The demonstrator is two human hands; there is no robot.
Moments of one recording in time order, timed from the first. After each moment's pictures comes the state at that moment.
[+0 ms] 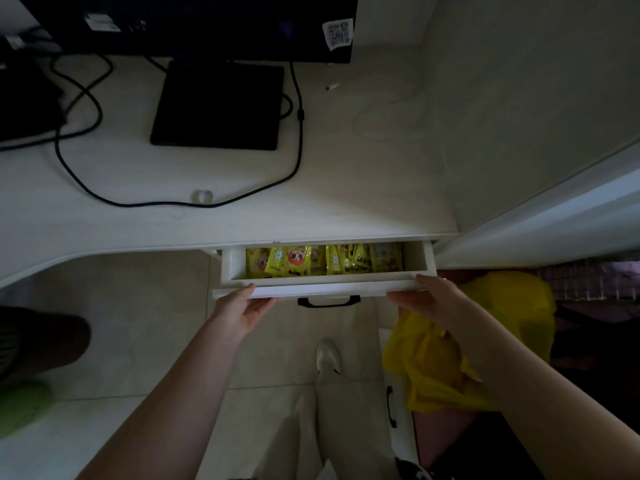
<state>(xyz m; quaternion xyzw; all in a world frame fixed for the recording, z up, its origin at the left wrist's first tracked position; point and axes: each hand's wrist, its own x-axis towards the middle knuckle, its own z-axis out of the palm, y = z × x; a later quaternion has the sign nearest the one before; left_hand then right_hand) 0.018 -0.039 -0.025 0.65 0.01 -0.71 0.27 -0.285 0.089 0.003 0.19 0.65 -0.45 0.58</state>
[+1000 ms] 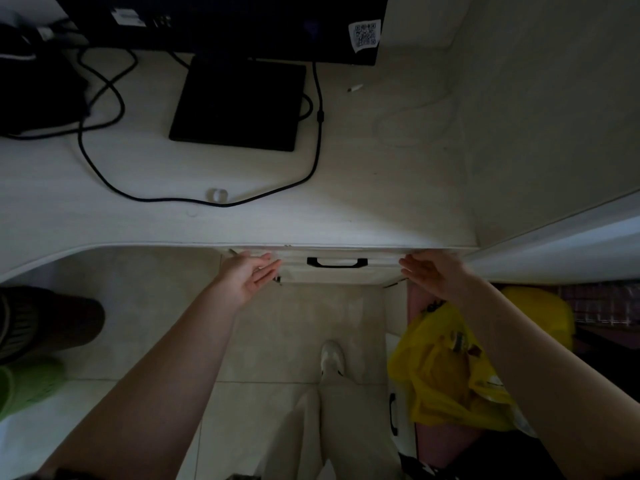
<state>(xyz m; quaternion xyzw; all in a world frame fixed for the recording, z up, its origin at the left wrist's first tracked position) 0.005 -0.089 -0.002 0.63 -0.13 -0.73 0.24 -0.306 0.027 -0.006 0.13 0.65 -0.46 0.60</state>
